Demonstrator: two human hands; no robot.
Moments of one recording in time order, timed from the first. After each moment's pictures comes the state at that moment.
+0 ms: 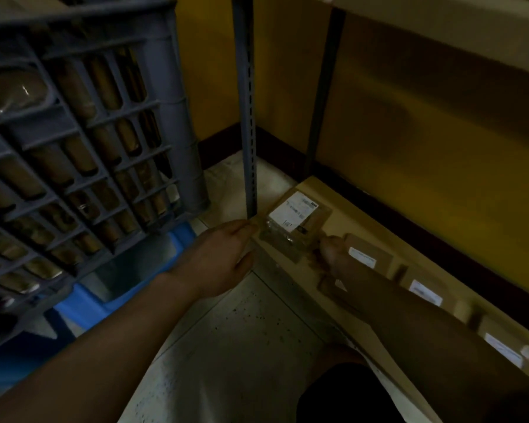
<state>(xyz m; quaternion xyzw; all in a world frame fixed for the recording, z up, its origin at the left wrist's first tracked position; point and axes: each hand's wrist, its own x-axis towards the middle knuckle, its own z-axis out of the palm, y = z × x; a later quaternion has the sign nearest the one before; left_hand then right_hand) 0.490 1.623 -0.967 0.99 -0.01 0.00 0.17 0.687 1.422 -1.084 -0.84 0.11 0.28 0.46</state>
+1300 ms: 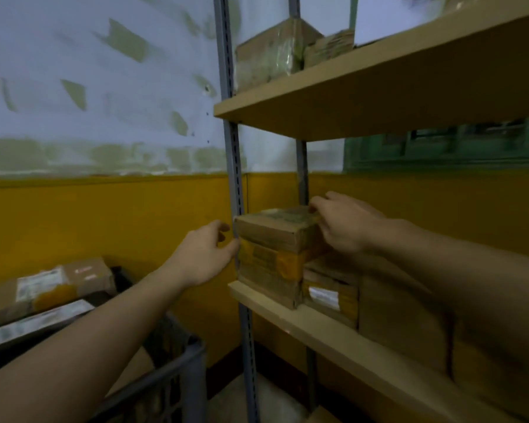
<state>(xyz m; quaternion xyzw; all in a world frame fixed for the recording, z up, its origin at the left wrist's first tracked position) 0.571 1.672 -0.557 0.94 0.13 0.26 0.19 0.693 1.442 -0.506 -0.90 -0.37 -0.21 0.03</state>
